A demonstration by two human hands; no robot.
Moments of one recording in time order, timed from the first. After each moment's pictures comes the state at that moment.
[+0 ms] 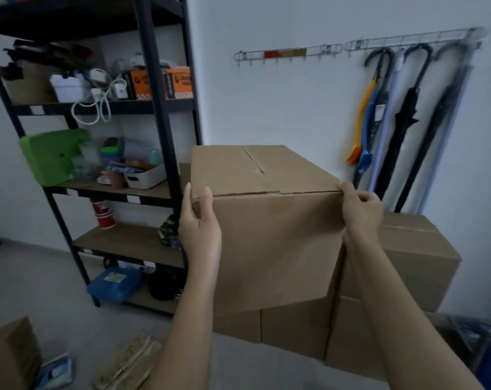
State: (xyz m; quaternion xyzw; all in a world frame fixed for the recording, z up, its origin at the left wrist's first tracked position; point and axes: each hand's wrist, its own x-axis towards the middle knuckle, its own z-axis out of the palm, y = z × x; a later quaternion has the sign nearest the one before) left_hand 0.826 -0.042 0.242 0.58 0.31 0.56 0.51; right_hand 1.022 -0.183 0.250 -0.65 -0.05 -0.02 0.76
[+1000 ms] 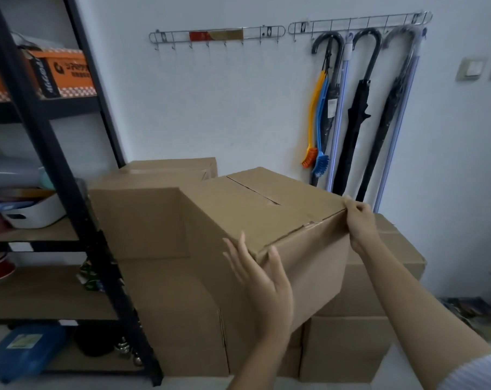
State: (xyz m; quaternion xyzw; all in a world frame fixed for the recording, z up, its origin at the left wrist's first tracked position) left_hand 1.079 -0.068 0.140 0.67 0.23 0.50 0.49; right_hand 1.282 -0.165 0.188 -0.69 0.00 0.00 0.72
